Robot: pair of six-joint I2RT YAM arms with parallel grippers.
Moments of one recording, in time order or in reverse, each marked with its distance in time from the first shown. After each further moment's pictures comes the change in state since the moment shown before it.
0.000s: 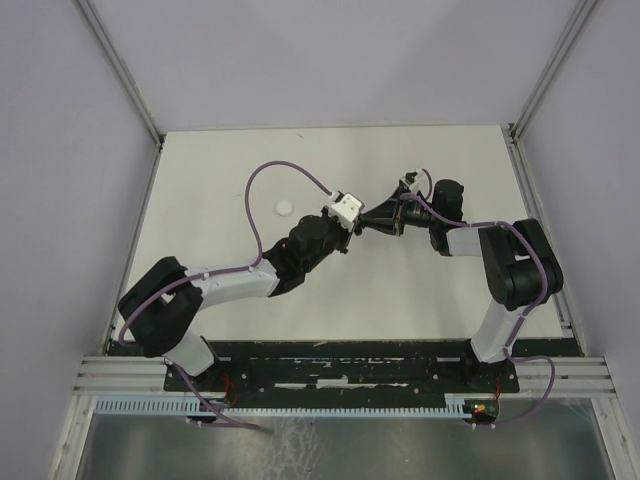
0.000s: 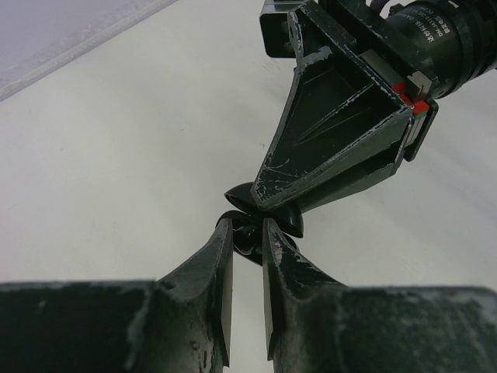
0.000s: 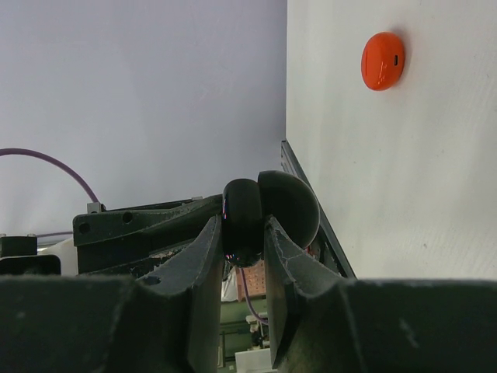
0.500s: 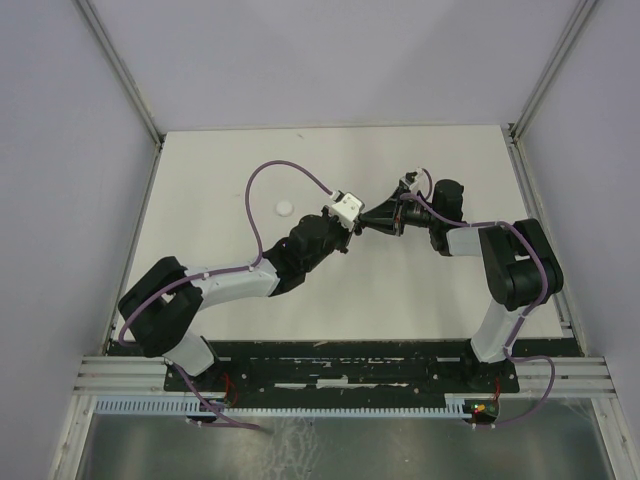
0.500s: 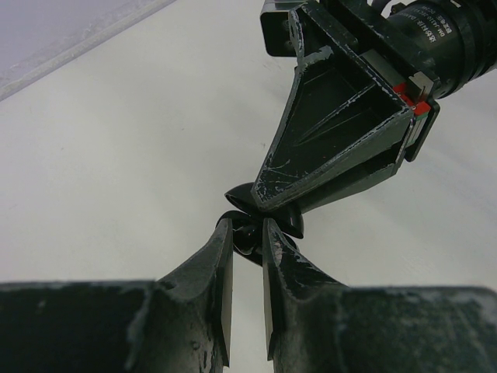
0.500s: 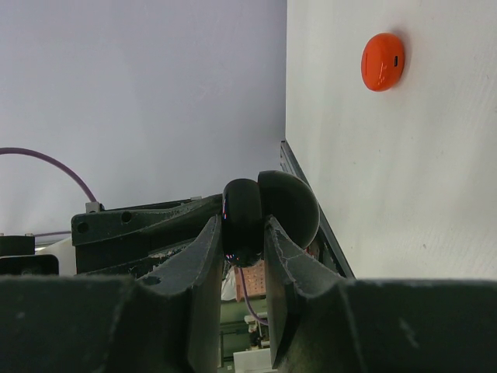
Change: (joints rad) left arm 0.000 0.003 0.008 -0.013 -0.003 0.000; right arm 0.000 0.000 0.000 -0.001 0.000 -0.006
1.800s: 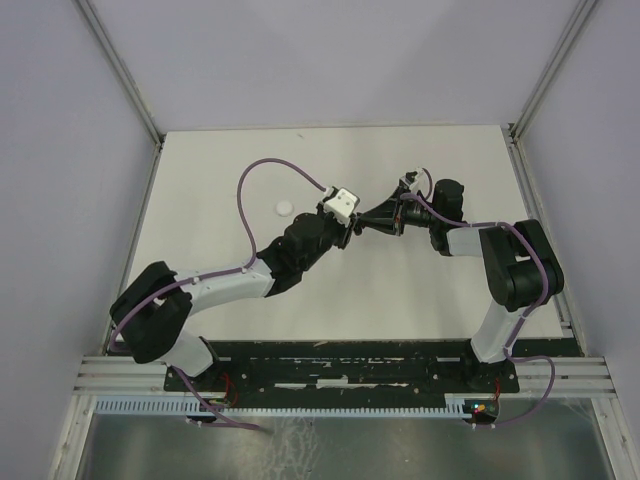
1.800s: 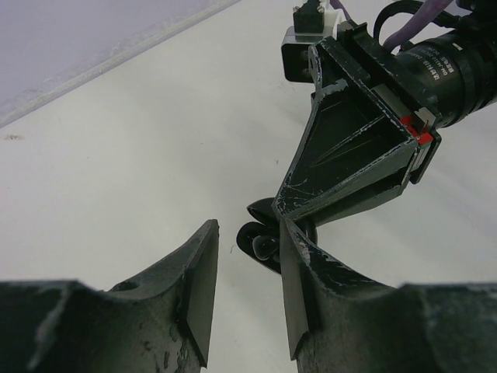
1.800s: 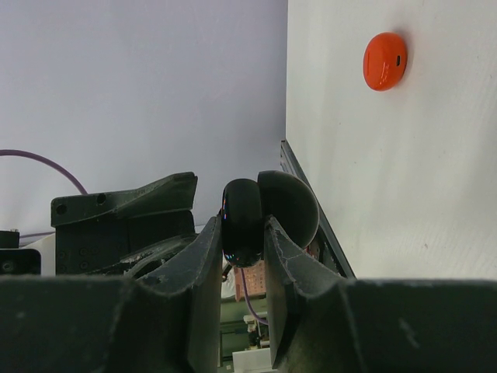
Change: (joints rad) left arm 0.000 -0.051 0.002 -0.008 -0.044 -0.001; right arm 0.000 -0.007 0.000 -0.007 0.000 -0.003
